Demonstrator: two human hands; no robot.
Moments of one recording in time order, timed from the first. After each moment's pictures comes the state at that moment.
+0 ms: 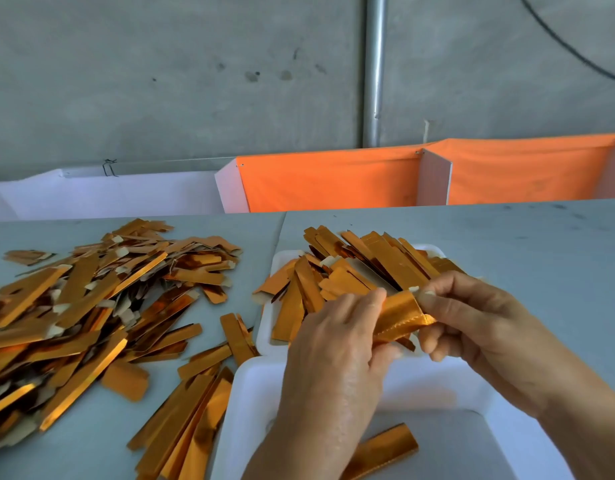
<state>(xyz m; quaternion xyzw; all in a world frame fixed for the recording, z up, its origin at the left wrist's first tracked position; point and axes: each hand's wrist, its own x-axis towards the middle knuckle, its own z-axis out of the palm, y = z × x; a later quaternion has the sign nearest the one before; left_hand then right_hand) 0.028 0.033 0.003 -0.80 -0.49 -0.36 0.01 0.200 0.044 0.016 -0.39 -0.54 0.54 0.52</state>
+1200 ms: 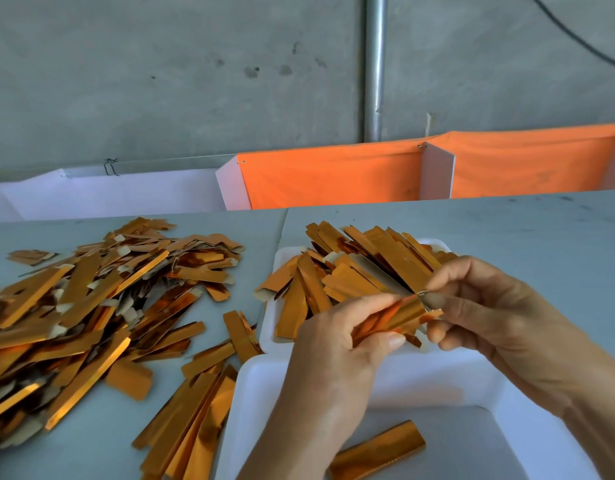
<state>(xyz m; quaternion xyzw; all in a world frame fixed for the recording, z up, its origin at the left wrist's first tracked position) 0.020 0.036 0.006 -0.72 -0.44 -0.44 -0.31 0.202 0.040 0.022 -0.39 -0.56 0.52 0.52</state>
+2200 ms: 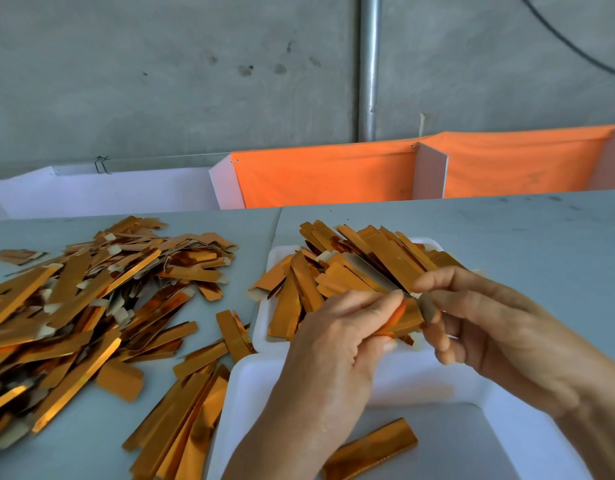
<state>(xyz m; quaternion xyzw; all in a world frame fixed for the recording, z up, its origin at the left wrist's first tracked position) 0.018 0.032 0.011 -0.82 -0.41 -0.36 -0.15 0.209 0.041 0.020 -0.34 -0.51 0.63 0.49</state>
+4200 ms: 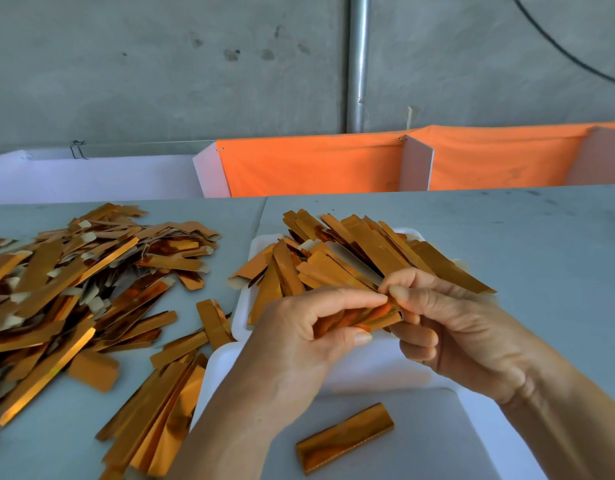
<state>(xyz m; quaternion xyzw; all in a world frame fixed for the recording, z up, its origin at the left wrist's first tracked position) 0.008 0.036 0.012 -0.76 -0.36 -0.41 -0.35 0.206 0.052 0.001 -0.27 -0.46 0.72 0.45</state>
